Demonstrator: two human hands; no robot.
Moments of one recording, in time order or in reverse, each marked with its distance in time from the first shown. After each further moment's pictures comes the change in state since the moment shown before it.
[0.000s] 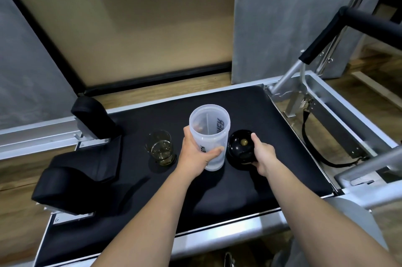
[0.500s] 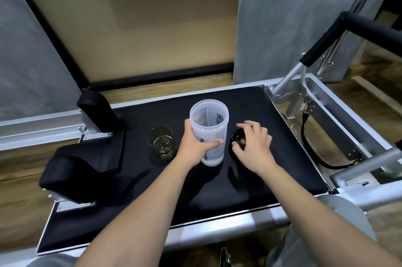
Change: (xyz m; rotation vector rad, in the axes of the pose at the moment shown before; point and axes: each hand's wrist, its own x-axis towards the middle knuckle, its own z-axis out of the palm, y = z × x) left_hand -0.001 0.017 -0.007 -0.029 -0.034 -0.053; right_hand -0.059 -0.007 -0.003 -1.048 -0.024 -1.010
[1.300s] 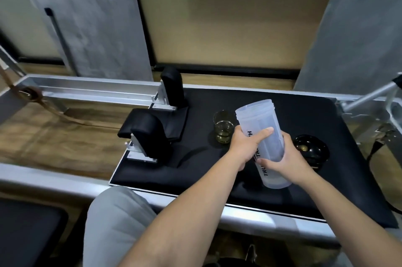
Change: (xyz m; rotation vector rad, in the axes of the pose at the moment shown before) left_hand -0.056 0.013 -0.030 -0.426 0.113 -0.324; right_hand -0.031 -0.059 0.023 0.438 -0.416 -0.053
